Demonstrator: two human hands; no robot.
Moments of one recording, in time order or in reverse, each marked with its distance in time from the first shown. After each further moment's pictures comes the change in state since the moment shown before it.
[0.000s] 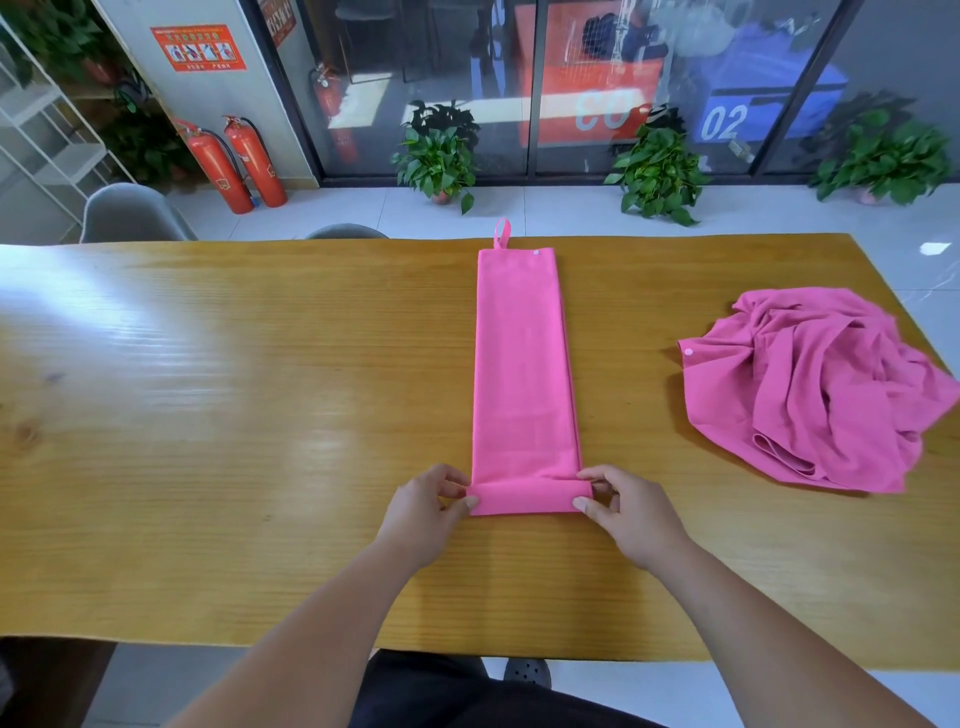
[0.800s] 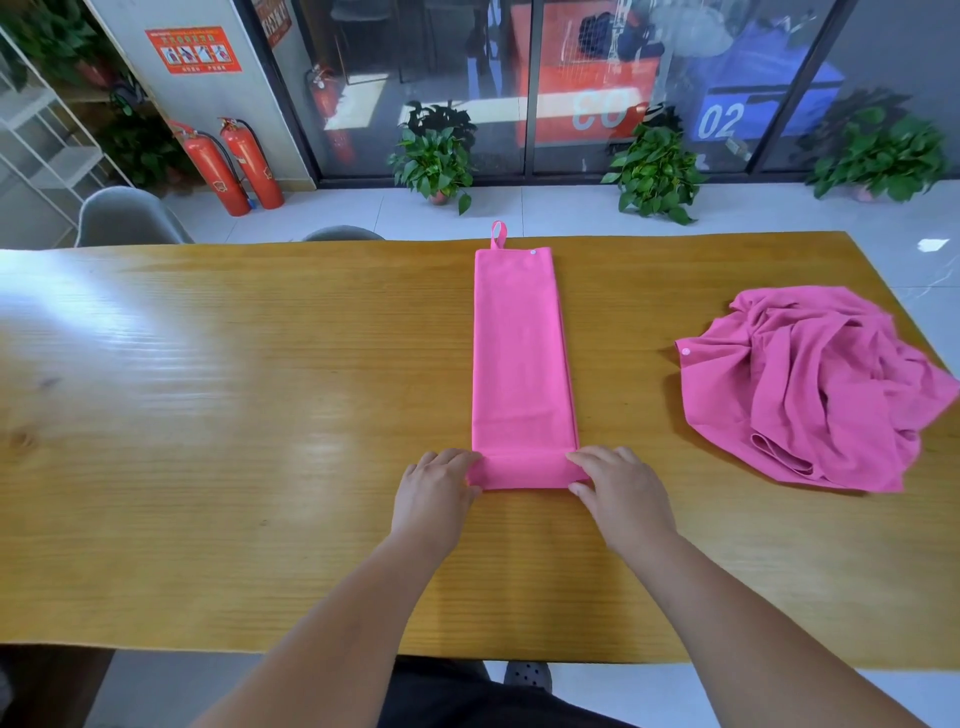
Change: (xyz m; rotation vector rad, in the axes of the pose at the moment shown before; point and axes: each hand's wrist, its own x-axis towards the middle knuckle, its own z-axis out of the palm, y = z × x) left_hand 0.012 0.025 0.011 0.541 0.170 0.264; right_hand 0.020 -0.012 0.009 -0.538 0.170 -0.230
